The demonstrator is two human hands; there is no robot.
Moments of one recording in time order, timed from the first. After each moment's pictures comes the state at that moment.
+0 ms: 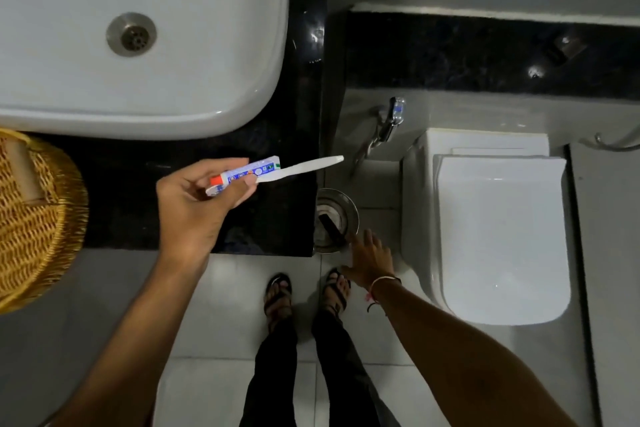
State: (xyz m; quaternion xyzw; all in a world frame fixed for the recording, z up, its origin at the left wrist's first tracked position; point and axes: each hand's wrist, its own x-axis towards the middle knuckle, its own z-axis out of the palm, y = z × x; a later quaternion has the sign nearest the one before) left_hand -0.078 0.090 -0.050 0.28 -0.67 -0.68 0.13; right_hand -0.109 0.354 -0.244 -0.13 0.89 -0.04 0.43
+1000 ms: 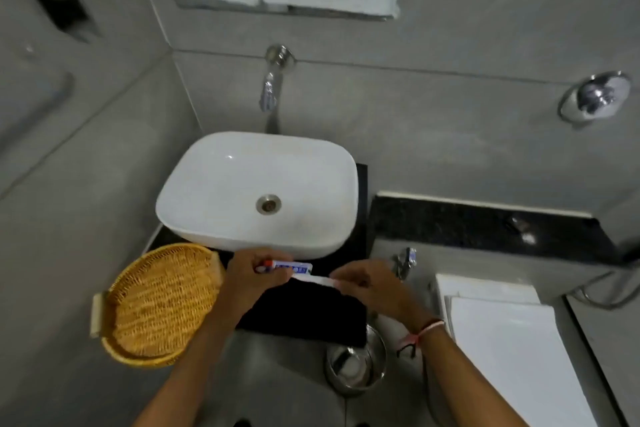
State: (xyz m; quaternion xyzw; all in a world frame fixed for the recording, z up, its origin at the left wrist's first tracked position) left_hand -0.031 0.002 0.077 0.21 -0.75 -0.62 0.08; right_hand -0.148 0.239 0.068 -0.30 0.81 -0.43 0.27
